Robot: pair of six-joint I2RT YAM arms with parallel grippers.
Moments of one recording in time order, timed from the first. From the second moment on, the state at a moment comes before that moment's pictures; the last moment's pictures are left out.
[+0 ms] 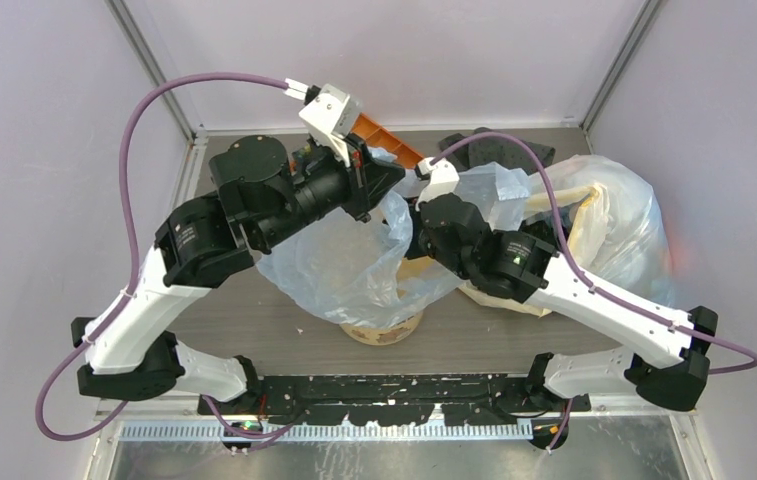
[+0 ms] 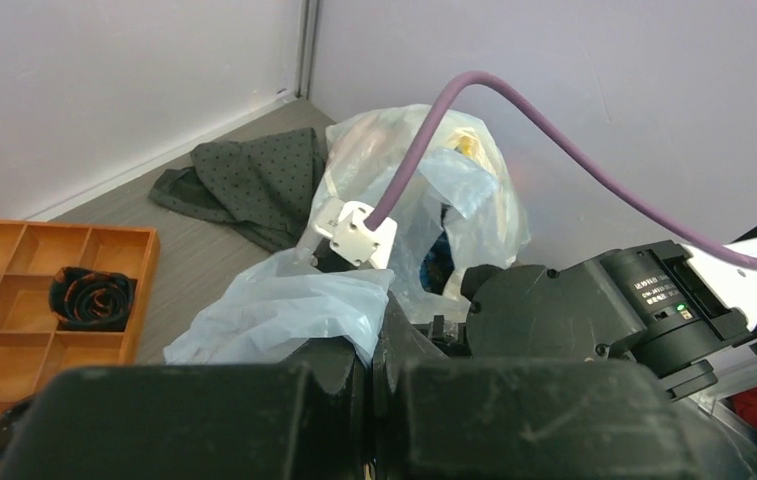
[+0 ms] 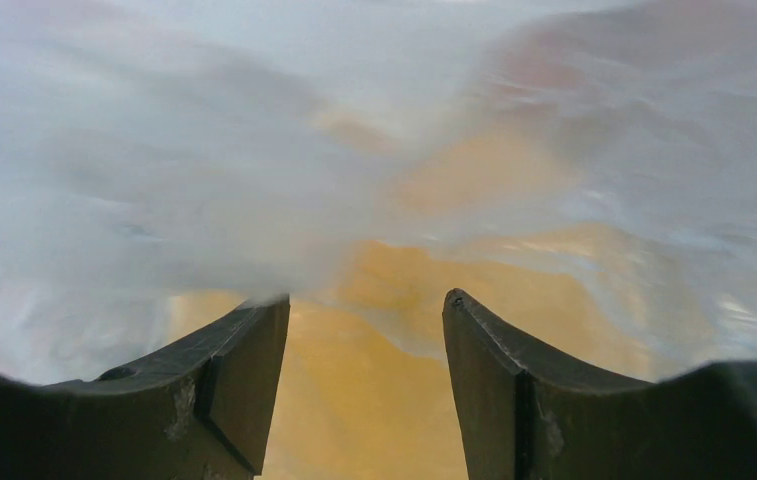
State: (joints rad) left arm -1.12 1.33 2.02 -0.71 -0.23 -0.23; right arm 1.05 1.22 1.32 -0.55 0.44 0.59
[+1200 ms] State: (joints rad) left arm -1.12 1.39 1.96 -0.54 0.11 -0.27; right arm 1.10 1.41 1.17 0.05 0.06 0.81
